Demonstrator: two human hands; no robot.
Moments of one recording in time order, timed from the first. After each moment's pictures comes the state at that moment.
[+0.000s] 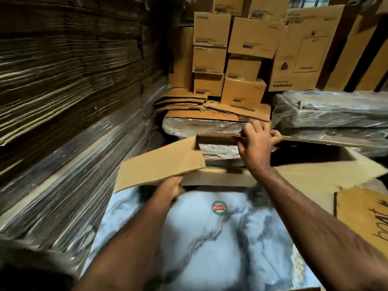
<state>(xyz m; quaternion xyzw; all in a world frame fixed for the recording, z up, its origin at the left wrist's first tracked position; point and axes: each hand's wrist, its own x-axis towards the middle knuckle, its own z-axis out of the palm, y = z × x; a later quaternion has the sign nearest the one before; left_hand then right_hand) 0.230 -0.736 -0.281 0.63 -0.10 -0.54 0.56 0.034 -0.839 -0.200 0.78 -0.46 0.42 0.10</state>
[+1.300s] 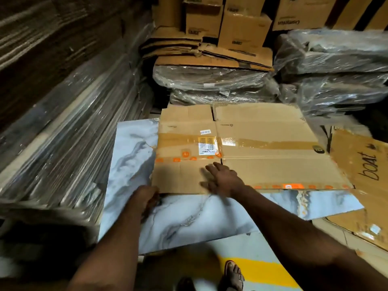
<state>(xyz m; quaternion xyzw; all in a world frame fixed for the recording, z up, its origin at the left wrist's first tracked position) 0.349 -0.606 -0.467 0.79 -0.11 -0.50 0.32 0.083 -0.729 -0.424 0.90 -0.41 -0.04 -0.16</state>
